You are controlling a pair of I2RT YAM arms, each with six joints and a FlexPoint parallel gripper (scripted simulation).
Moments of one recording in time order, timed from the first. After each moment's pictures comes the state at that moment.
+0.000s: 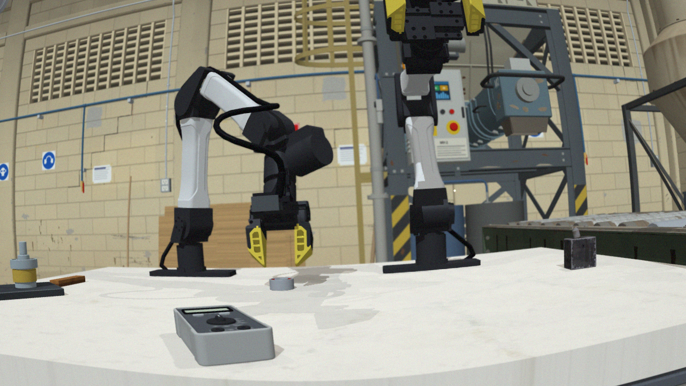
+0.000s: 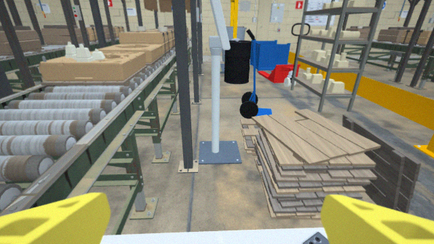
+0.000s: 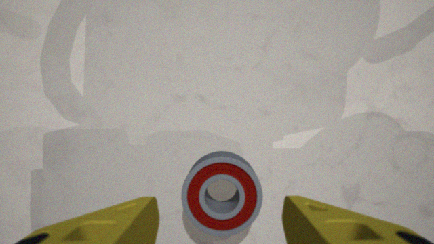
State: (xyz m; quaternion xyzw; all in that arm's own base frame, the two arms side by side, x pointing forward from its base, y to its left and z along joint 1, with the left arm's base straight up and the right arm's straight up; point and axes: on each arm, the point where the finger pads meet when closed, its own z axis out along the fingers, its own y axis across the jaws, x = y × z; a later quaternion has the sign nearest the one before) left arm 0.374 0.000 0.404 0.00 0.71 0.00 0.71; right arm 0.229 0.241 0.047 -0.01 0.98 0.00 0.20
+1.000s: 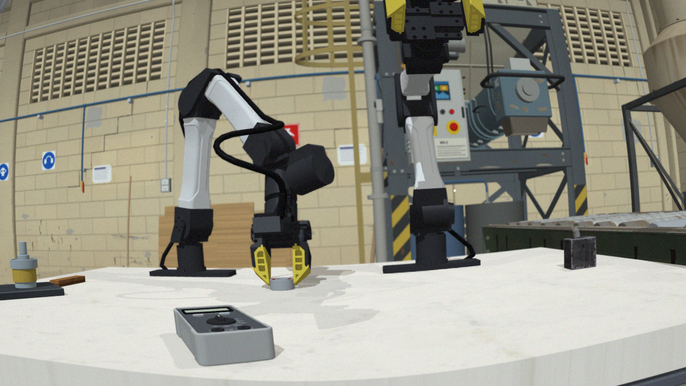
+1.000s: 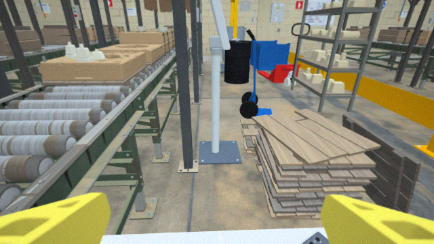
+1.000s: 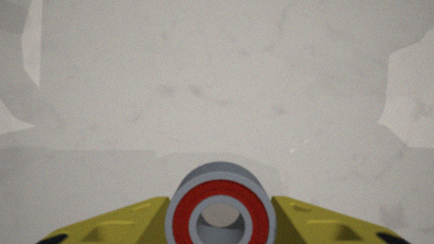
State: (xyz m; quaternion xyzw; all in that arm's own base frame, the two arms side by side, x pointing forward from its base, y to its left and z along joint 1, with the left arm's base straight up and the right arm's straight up) left arm 0.374 0.000 0.404 0.00 0.71 0.00 0.71; right arm 0.228 0.241 0.016 -0.01 0.98 0.00 0.20
